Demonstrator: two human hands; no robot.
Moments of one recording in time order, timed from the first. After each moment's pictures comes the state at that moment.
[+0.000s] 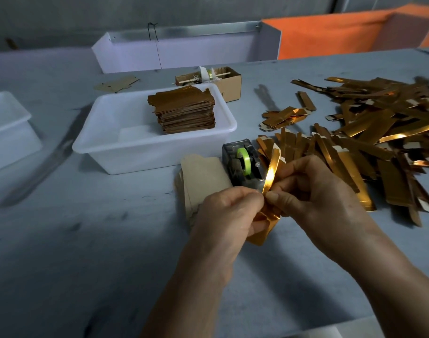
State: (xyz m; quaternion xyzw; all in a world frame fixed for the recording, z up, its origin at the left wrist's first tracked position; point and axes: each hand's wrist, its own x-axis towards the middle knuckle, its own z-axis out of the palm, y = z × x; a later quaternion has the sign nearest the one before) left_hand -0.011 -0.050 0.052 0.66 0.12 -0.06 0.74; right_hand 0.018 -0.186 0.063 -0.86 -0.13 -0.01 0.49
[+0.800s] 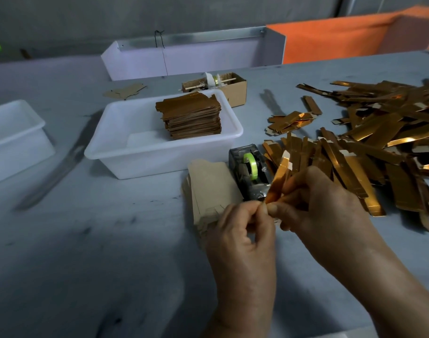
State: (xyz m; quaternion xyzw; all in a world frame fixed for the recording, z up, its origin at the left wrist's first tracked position) left_hand -0.030 -0.077 0.021 0.79 0.07 0.37 0.48; right_hand 0.009 -0.175 0.066 -0.92 -0.10 -0.06 0.37
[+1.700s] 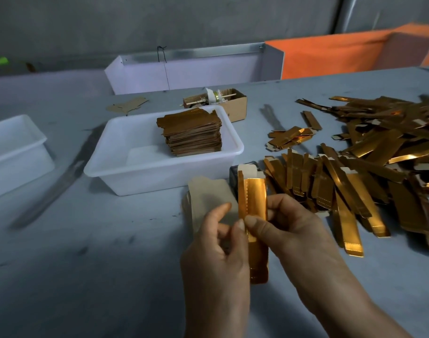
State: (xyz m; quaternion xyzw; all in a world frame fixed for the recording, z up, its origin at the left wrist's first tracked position) left_hand -0.027 -0.049 0.036 0.77 0.18 0.21 0.57; right_hand 0.012 -0.147 0.052 -0.74 -0.05 0.06 0.67
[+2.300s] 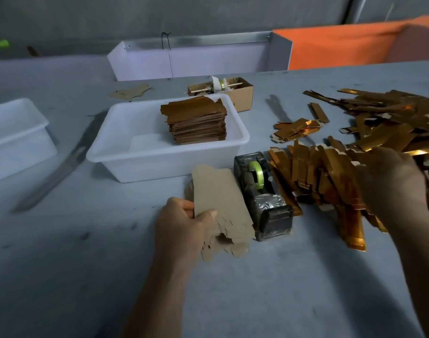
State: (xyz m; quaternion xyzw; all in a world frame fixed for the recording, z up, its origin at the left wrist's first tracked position) left_hand 0.009 0.013 0.015 0.82 0.29 0.11 0.48; right_hand 0.118 -0.257 0.034 -0.95 0.13 -0.12 0.26
